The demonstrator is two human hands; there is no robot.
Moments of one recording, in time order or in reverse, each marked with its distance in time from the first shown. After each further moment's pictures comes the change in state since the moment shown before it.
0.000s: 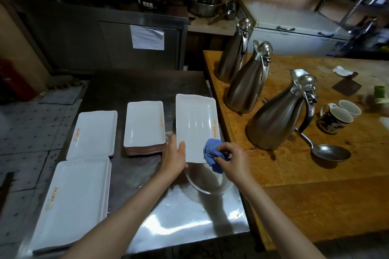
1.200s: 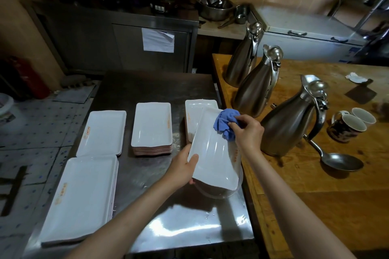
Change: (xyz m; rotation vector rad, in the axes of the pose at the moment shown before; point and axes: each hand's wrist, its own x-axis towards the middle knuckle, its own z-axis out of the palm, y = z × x) left_hand -0.030 0.010 -0.013 -0.021 -0.274 -0.013; right_hand 0.077 -0.016 -0.011 0.014 0.325 0.054
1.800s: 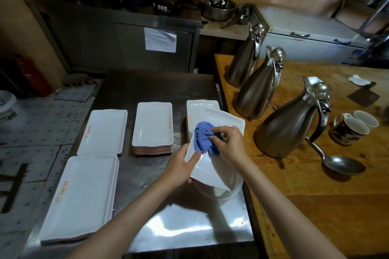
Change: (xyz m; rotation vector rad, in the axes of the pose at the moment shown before) left_hand 0.001 0.001 -0.006 -0.032 0.047 0.003; right_hand -0.033 -0.026 0.008 -0.056 -0.381 -0.178
